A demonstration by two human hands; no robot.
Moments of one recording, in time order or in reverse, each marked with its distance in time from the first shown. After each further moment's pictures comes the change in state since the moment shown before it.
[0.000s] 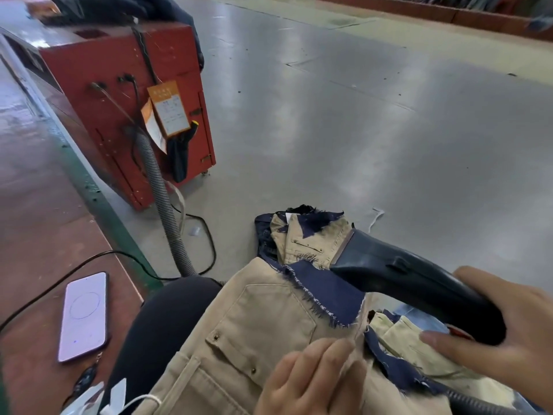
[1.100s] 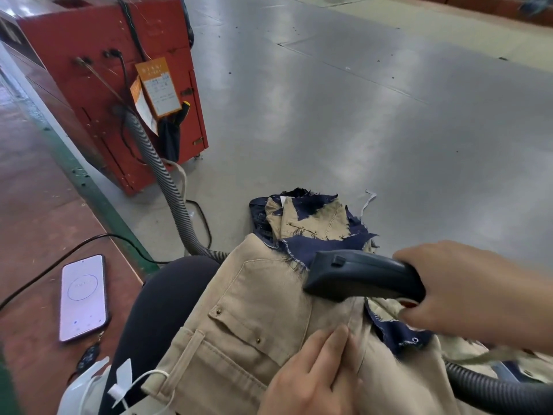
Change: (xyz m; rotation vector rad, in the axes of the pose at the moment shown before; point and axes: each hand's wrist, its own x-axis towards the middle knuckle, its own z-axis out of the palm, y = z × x) left_hand -0.024 0.004 0.005 0.039 -0.157 0.004; right_hand 0.028 -0.061 0.009 -0.385 -0.456 -0.037
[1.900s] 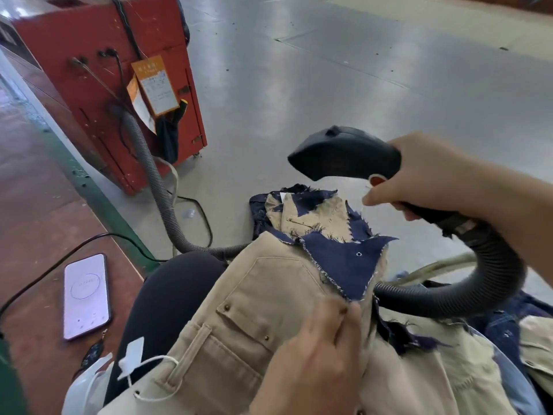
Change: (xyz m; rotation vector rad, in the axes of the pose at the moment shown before) left_hand 0.018 -0.001 -0.013 0.049 -0.075 -0.060; right_hand 0.071 0.017 -0.051 0.623 0.317 -0.048
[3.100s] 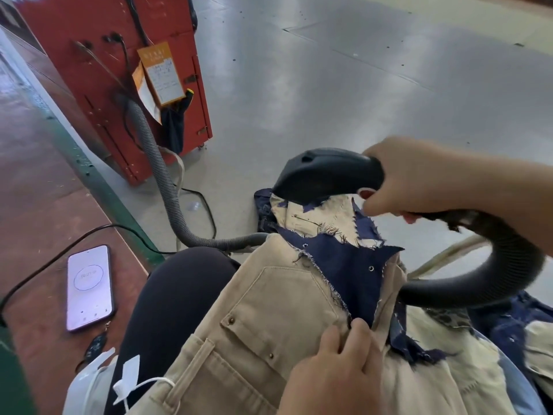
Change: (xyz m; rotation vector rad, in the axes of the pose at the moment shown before) left_hand -0.004 0.010 0.018 -0.022 -0.042 -0.106; right_hand 0.015 -0.025 0.010 -0.277 -0.178 -0.135
